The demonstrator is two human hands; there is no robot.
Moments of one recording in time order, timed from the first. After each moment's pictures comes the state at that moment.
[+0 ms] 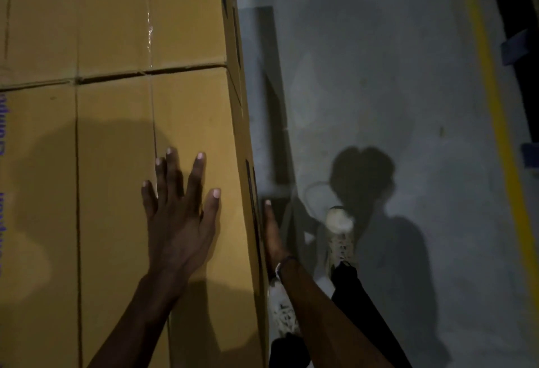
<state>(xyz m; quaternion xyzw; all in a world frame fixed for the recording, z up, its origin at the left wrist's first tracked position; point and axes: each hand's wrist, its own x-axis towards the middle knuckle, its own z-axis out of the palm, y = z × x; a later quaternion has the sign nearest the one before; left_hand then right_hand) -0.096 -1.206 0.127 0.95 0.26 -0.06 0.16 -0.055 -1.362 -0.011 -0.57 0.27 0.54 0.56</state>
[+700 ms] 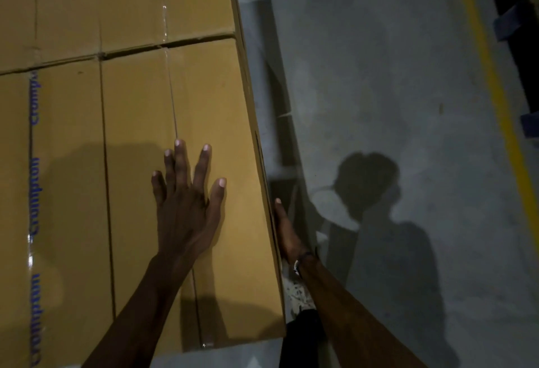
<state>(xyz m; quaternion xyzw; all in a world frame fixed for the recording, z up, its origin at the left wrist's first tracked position) -0.167 -1.210 0.118 0.96 0.24 -0.06 0.15 -0.127 -1.399 -0.011 -0.59 0.27 0.52 0.55</state>
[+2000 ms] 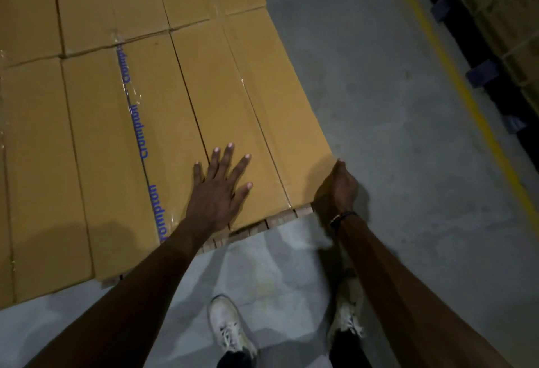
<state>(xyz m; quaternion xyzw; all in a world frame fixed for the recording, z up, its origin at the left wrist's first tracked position) -0.360 -1.118 0.118 0.99 -0.01 -0.12 0.11 -0.276 -1.384 0.097 -0.66 0.40 0.04 0.63</state>
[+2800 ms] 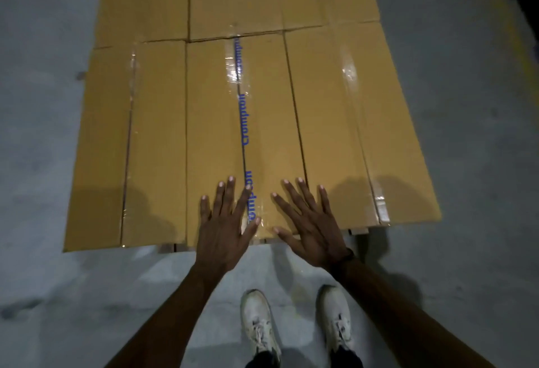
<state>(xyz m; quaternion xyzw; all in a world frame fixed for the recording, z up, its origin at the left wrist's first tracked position) -0.510 -1.012 0.113 0.98 0.16 -0.08 0.10 -0.390 -1.226 0.105 -0.88 -0.45 0.03 0.14</state>
